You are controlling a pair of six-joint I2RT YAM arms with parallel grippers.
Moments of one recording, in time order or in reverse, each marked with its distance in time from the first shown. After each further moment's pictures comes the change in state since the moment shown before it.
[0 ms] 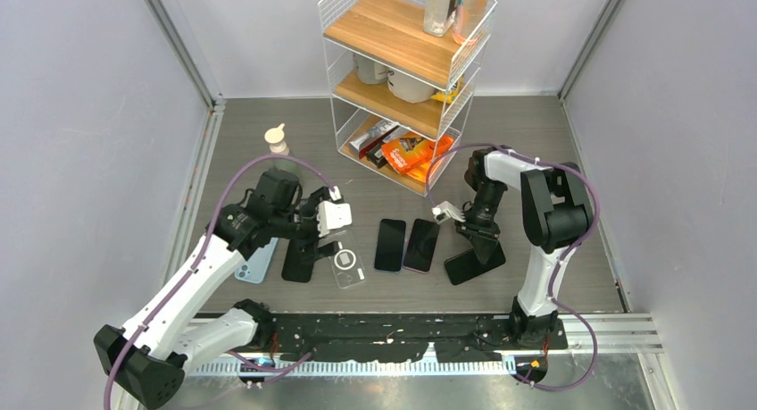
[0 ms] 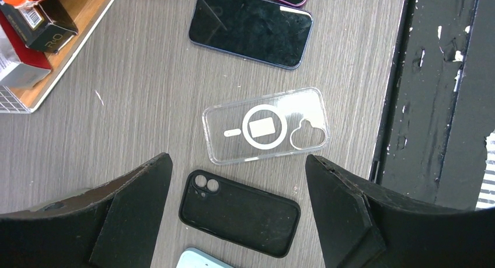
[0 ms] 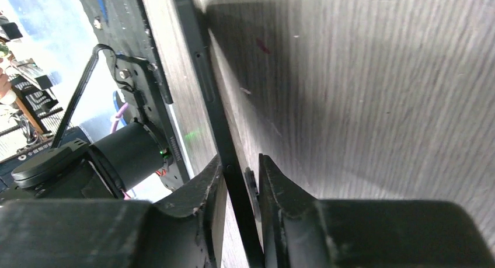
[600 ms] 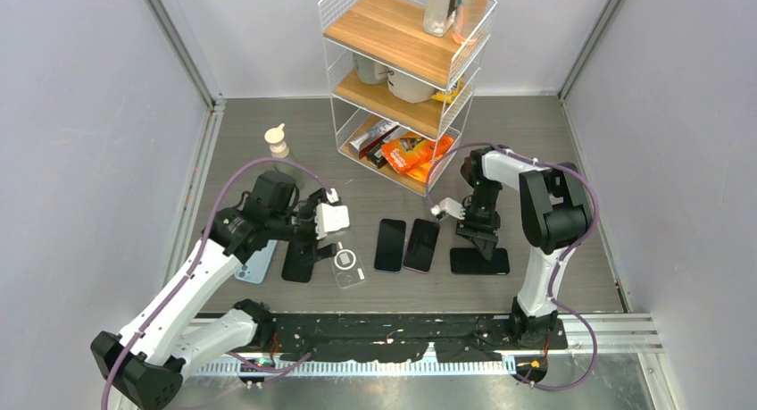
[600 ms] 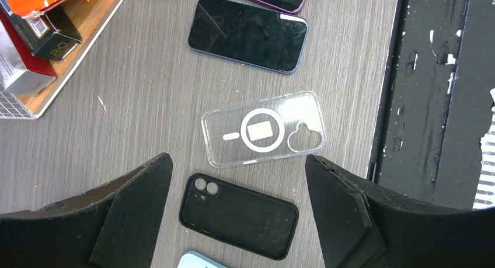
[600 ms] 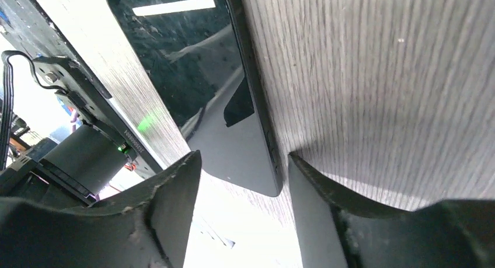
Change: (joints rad) left arm 0.000 -0.029 -0.005 0.000 0.017 0.002; right arm 0.012 0.025 0.020 0.133 0.193 0.167
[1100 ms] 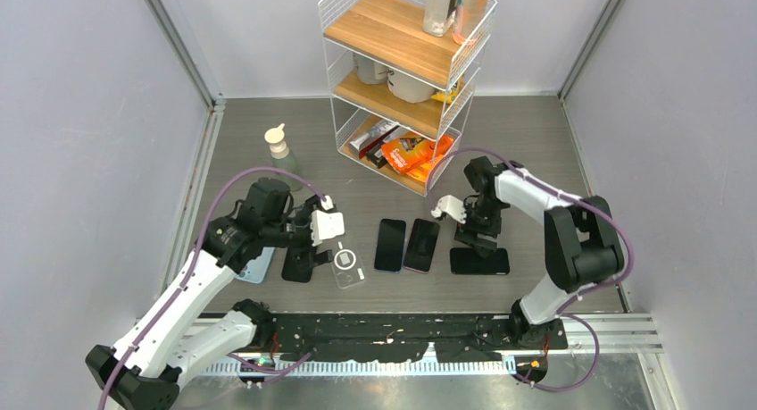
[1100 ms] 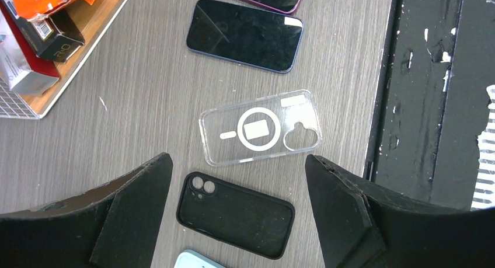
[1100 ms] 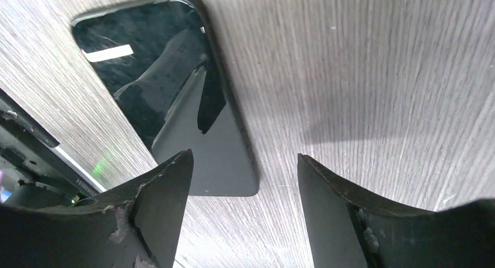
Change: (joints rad) left arm 0.000 -0.067 -0.035 -0.002 0.008 0.000; right arm 0.032 -0.264 -0.190 0.264 0.042 0.068
